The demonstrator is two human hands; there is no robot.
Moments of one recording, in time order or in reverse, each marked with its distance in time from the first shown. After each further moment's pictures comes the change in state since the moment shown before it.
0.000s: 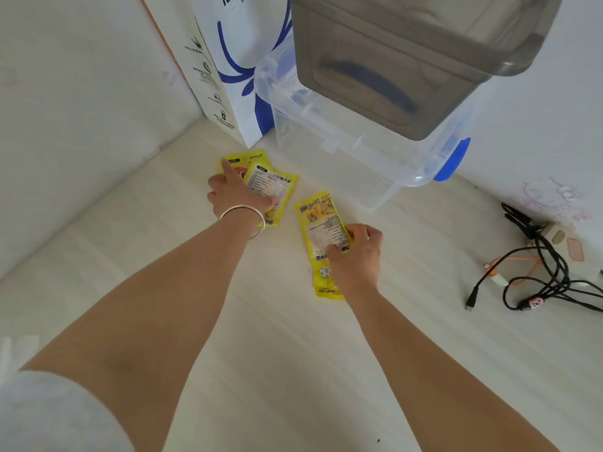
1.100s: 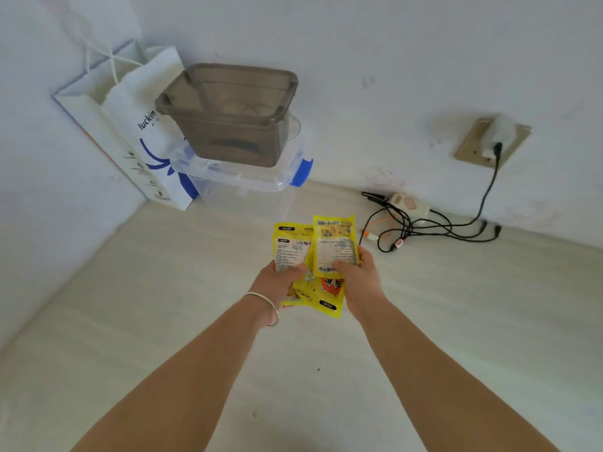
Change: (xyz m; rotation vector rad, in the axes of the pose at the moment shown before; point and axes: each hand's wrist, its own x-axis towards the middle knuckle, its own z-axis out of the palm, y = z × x) left_hand -0.256 0.014 0.015 -0.685 -0.778 0.154; right_hand -0.115 0.074 -0.141 1.000 0.111 0.290
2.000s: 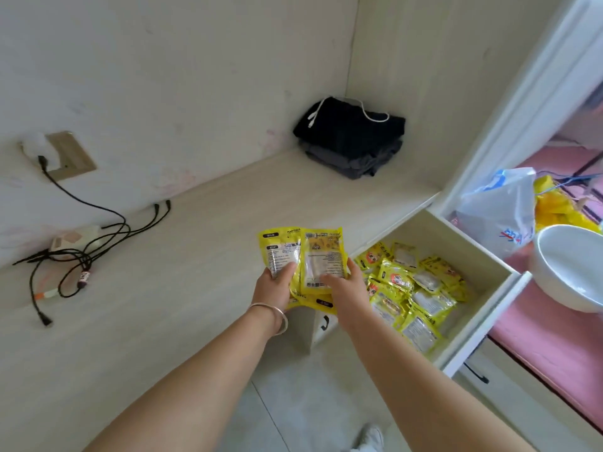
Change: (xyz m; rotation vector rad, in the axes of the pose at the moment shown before) left_hand -0.203 -0.166 0.391 0.469 -0.593 0.126; right_hand -0.218 0.073 -0.423 0.466 0.782 -0.051
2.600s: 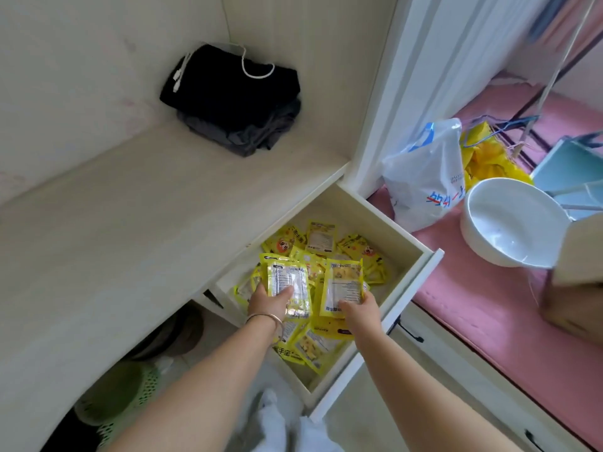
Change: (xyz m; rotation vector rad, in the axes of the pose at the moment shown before) left_hand 0.033 -0.072 0.243 0.466 -0.076 -0.286; right_hand 0.129 0.020 -0.251 -0.216 0.293 0.298
